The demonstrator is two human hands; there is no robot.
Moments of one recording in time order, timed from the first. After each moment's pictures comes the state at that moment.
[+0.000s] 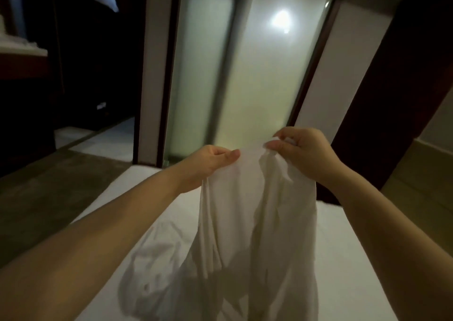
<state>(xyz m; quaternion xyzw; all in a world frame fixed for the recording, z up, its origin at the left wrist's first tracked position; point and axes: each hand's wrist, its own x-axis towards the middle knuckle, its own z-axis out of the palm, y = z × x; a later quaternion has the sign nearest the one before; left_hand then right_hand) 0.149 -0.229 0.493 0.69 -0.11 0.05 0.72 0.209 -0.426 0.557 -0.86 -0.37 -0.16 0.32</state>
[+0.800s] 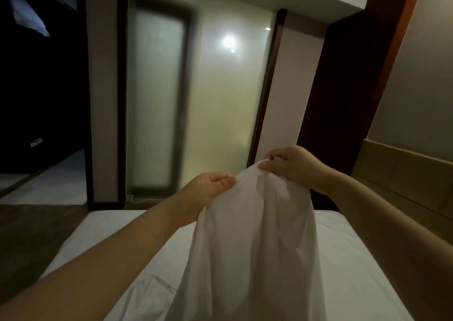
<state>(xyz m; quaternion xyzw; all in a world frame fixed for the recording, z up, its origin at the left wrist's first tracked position) 0.237 -0.166 0.501 0.67 -0.18 -0.01 0.72 0.260 -0.363 0.585 -0.93 -0.24 -0.09 0.28</state>
